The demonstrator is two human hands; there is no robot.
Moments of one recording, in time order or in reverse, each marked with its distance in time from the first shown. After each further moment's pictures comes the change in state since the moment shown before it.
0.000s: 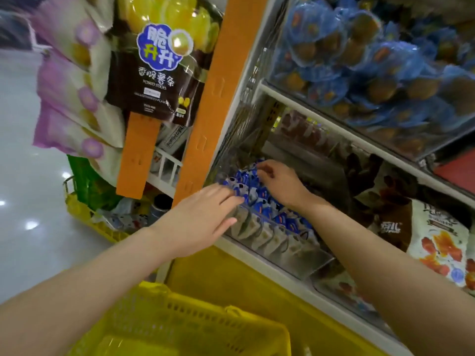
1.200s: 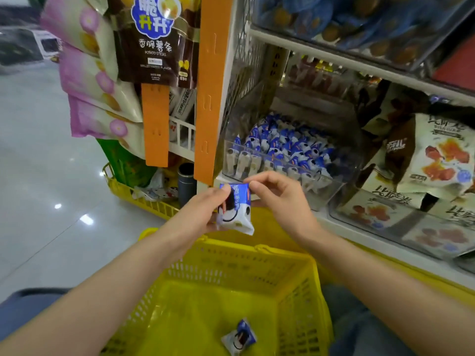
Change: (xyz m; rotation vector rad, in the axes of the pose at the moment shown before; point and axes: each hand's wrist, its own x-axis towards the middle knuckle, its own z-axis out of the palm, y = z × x) left_hand -0.077 0.048 -0.004 -1.329 -0.084 -0.820; right_hand -0.159 -0.048 0.048 0.972 0.049 -0.011
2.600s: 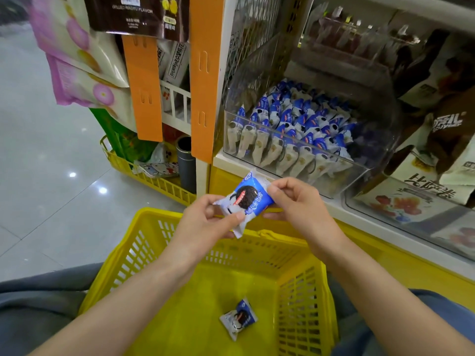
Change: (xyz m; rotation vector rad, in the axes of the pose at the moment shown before) left_hand -0.002 -0.038 0.030 -0.046 0.260 0.006; right_hand -0.009 0.029 -0.016 0.003 0.062 0.394
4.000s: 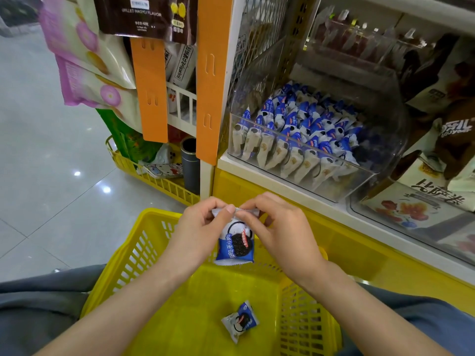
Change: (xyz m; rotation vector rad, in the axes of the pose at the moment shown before) left_hand 0.006 -0.011 -0.013 0.188 -0.005 0.215; right_hand -0.014 0.019 0.021 -0.657 -0.005 -0.621
